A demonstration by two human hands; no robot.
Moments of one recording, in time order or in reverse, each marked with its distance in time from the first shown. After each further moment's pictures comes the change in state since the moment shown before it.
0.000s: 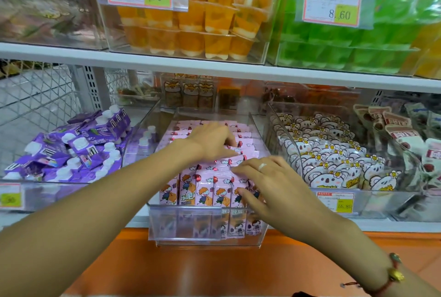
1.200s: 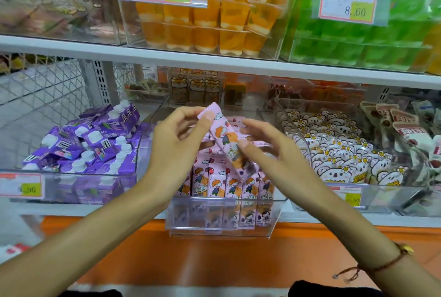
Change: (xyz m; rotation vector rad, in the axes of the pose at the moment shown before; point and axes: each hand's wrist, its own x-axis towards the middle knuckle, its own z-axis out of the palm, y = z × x) left_hand -0.116 0.021 -0.015 -1.219 0.767 -0.133; right_hand 0.020 -0.025 -0.025 0.949 0.230 0.268
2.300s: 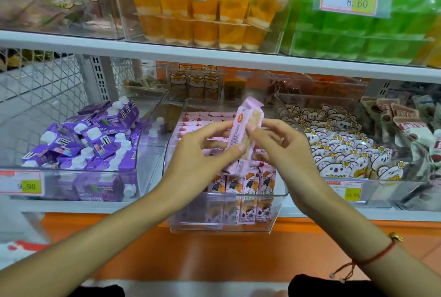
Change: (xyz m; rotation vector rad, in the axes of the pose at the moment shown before) left_hand -0.009 -0.012 0.008 0.174 -0.277 -0.001; right_hand 0.001 0.000 0.007 0.456 0.218 0.162
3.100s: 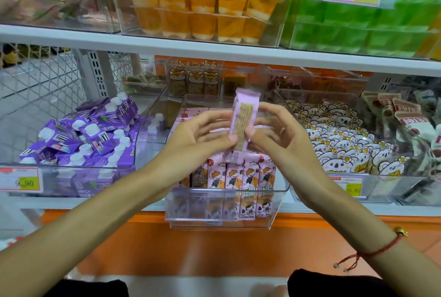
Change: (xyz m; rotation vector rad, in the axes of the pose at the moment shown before) left_hand 0.009 0.006 -0.014 -0.095 -0.168 -0.190; right_hand 0.001 0.004 -0.010 -0.101 -0.150 -0.176
